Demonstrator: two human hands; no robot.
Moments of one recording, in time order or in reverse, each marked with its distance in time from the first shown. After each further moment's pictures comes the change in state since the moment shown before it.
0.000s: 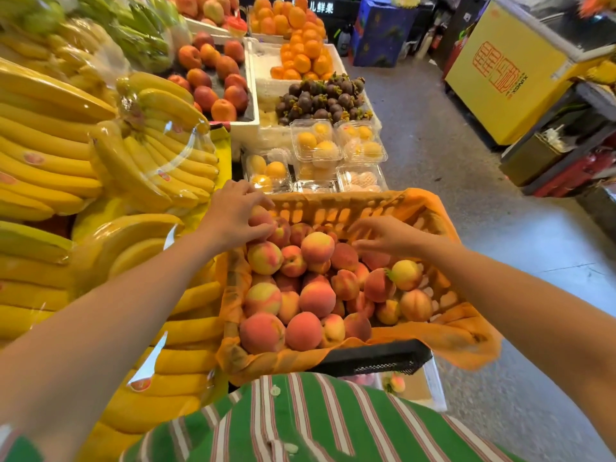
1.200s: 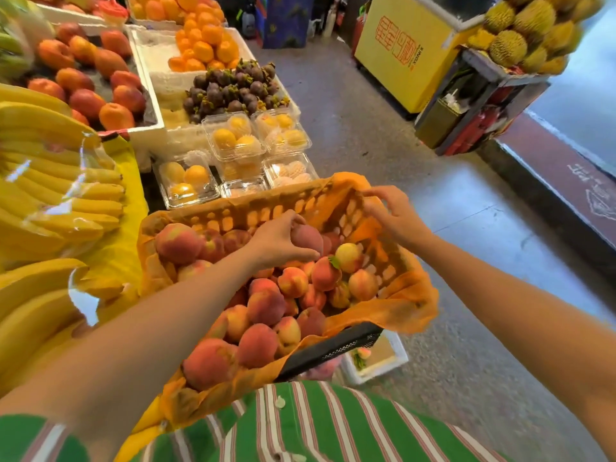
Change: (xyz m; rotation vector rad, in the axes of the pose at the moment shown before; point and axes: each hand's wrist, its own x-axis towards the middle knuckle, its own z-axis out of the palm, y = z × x) left_hand 0.045 0.137 0.069 -0.494 -0.399 0.121; right_hand -0.083 0.058 -0.011 0.277 0.610 0.317
